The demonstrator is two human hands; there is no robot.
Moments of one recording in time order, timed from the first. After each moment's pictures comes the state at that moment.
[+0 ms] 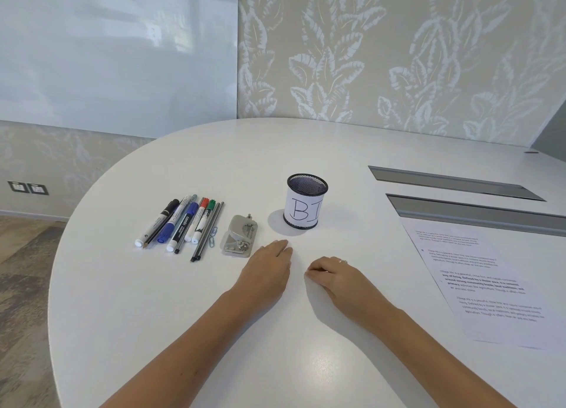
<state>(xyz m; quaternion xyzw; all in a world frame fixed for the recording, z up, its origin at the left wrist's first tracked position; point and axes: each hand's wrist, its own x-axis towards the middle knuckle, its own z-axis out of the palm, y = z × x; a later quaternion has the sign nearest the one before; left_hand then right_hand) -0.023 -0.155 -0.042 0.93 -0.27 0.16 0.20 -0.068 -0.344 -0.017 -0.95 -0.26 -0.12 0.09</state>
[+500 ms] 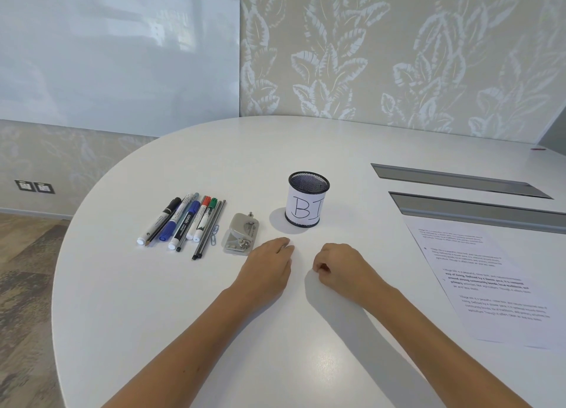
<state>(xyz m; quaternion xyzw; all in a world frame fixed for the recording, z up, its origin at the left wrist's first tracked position) -0.020 -0.152 -0.039 0.93 -0.28 0.16 0.20 -0.044 -0.331 0.008 -0.98 -0.17 -0.03 0.08</state>
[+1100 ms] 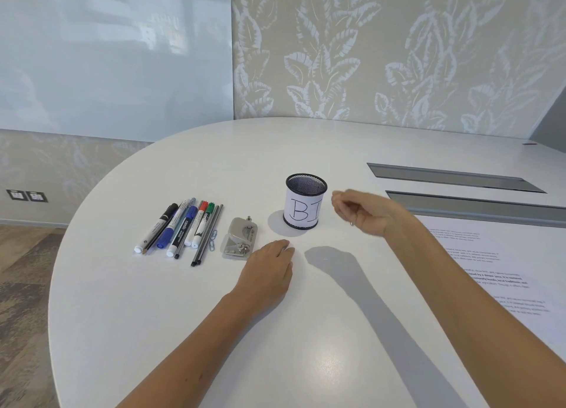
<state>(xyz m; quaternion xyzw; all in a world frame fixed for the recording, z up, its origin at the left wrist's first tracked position) -0.021 -0.154 -0.040 0.93 -0.27 0.16 0.20 0.017 -0.365 0.084 -0.52 0.15 0.09 0.83</state>
